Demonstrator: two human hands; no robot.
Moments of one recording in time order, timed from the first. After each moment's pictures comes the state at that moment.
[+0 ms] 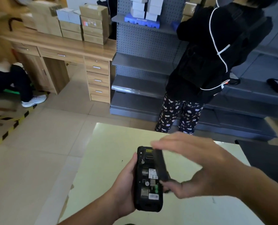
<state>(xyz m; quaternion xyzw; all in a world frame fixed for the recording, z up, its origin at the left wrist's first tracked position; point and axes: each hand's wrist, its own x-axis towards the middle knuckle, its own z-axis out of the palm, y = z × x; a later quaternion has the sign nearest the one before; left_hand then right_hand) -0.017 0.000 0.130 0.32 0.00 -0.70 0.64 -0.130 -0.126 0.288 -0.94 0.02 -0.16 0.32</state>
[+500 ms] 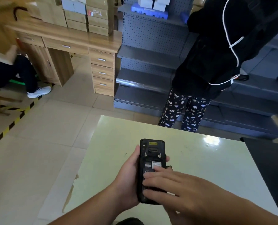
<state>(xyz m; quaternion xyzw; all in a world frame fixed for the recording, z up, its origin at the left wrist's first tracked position) -0.013 0.008 0.132 0.28 0.02 -0.75 0.60 -0.161 -0.084 0.221 -0.99 -0.14 -0.01 0.00</state>
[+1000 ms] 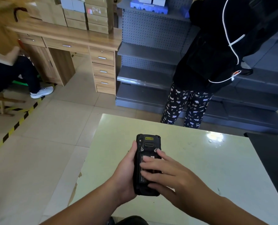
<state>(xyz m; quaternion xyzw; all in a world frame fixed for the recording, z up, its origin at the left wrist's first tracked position) -0.003 0.010 0.127 0.37 0.01 -0.72 0.59 -0.155 -0.096 0.160 -0.97 -0.03 -0.15 0.20</state>
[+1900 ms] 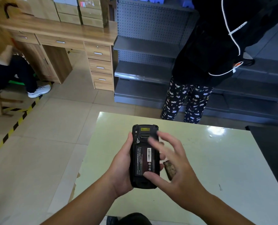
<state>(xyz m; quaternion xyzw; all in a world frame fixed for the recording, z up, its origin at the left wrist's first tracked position) 0.012 -0.009 0.123 0.35 -0.03 -0.70 0.62 -0.146 -0.100 0.145 -0.88 0.18 -0.22 0.38</state>
